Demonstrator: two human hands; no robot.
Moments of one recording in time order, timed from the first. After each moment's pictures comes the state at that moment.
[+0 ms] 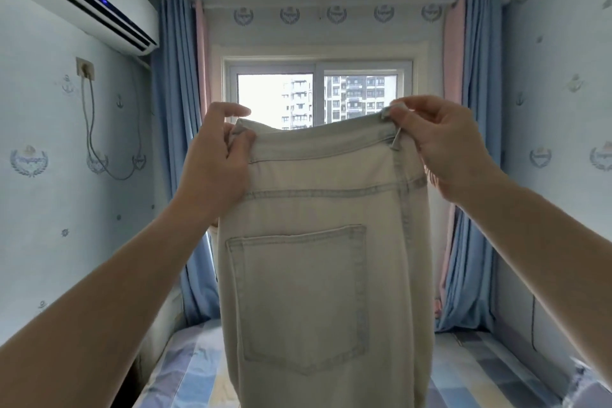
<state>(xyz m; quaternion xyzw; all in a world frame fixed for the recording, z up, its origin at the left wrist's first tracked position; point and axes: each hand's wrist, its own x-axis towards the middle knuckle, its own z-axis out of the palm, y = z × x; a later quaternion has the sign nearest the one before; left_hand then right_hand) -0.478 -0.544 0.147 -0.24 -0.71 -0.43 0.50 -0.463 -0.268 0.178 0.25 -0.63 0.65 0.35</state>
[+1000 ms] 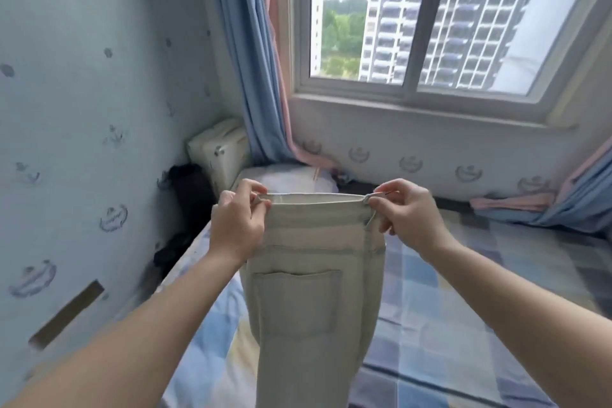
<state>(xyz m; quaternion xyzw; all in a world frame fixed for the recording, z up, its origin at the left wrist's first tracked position) -0.714 -0.636 -0.215 0.11 -0.88 -0.35 0.32 -0.794 -0.365 -0.186 0.14 -0.81 0.57 0.04</state>
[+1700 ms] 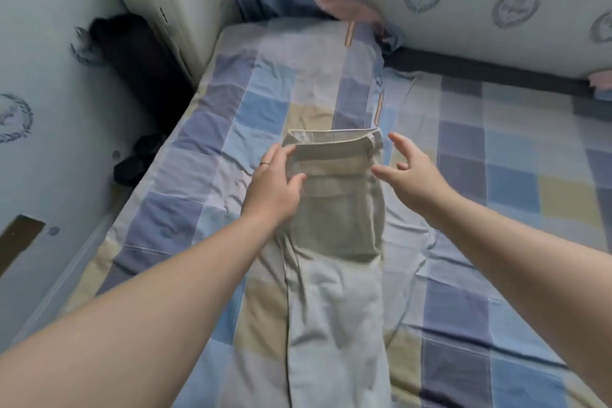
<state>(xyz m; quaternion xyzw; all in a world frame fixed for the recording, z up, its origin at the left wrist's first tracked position) -0.968 -0.770 -0.612 0.15 -0.91 -0.38 0.04 -1.035 -0.546 -0.569 0.02 -0.86 0.48 -0.16</state>
